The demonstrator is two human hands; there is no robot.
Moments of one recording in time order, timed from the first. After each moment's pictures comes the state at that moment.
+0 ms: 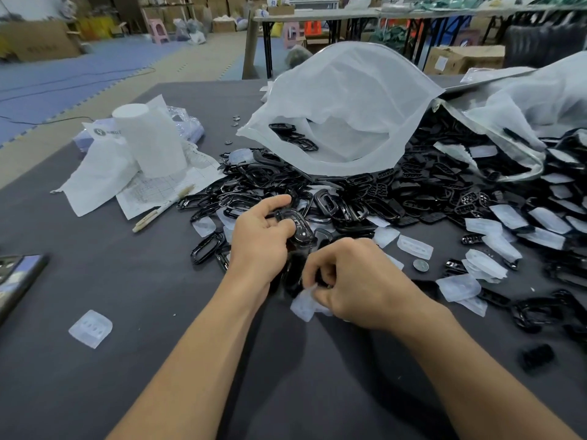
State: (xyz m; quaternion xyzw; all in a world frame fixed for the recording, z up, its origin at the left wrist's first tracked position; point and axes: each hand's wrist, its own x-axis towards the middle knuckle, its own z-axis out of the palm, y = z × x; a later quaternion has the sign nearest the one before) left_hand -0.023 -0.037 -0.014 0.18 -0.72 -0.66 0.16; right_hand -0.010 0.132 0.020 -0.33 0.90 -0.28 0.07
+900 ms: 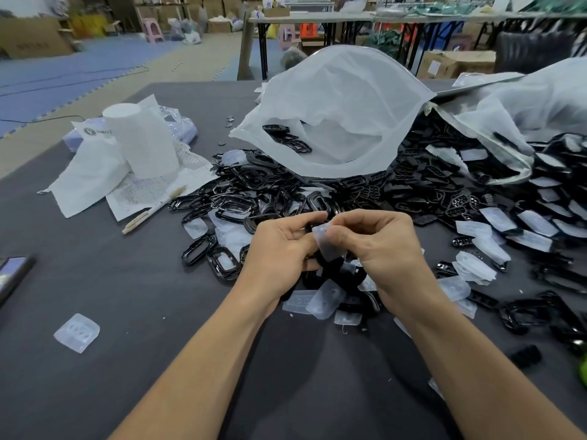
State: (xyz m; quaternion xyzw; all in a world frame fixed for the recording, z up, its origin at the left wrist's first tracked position) left_hand -0.010 -0.008 -0.008 0.03 -0.65 -0.76 0.03; right_hand -0.032 0.144 0.018 -0.11 0.70 -0.71 0.02
